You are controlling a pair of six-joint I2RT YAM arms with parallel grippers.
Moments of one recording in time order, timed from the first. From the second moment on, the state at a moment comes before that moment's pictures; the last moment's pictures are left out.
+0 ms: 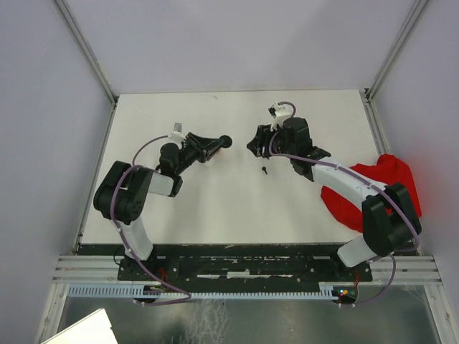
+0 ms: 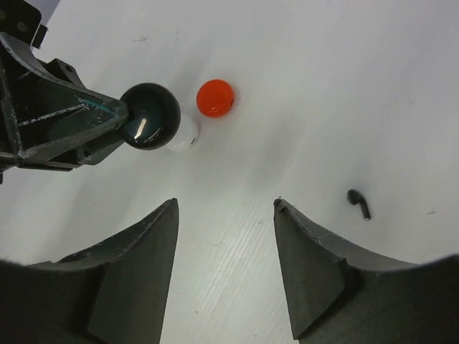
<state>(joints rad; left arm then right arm) -0.29 1.81 0.66 1.12 0.45 -1.35 0.50 1.49 1.01 0.12 -0.17 0.25</state>
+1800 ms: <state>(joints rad) -0.50 1.94 0.63 1.52 0.09 -1.45 0.39 1.88 0.92 0.94 -0.57 1.21</state>
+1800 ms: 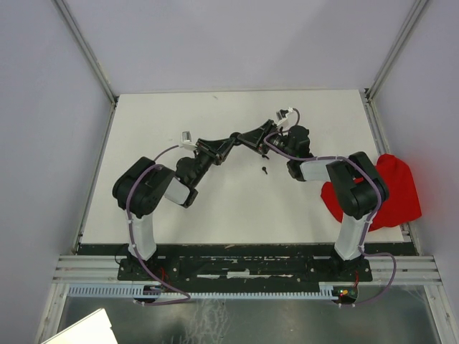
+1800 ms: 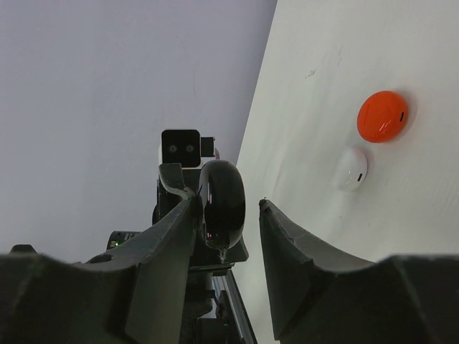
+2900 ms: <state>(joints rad) -0.42 2.00 0.66 1.52 0.19 -1.52 0.35 1.89 0.88 0.99 -0.63 1.23</state>
